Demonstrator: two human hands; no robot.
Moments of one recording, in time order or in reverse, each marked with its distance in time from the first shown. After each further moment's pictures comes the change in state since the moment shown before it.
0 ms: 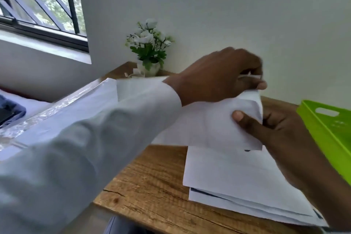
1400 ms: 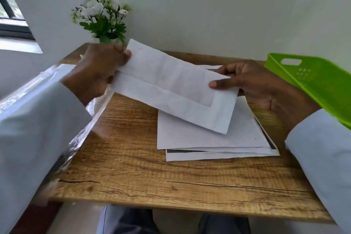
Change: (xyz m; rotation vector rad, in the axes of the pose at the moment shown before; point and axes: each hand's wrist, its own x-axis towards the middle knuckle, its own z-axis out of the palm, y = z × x) left_hand -0.075 -0.105 0.016 -0.789 0.368 -1.052; right_hand 0.055 0.059 -0.052 0.006 -0.168 0.404
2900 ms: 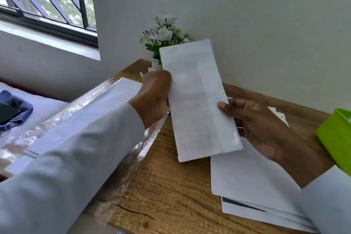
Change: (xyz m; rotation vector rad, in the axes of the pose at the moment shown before) left_hand -0.002 0.001 -0.013 -0.513 0.109 -0.175; right_hand 0.032 -0.032 0.103 0.212 -0.118 0.002
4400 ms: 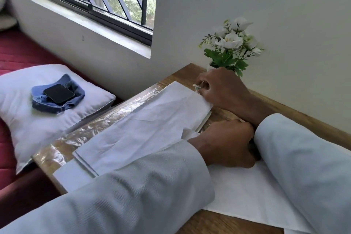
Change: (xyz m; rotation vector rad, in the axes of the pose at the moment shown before) left_hand 0.015 -0.040 -0.020 1.298 -0.488 0.630; right_hand 0.192 -0.032 0.144 -1.325 -0.034 -0.834
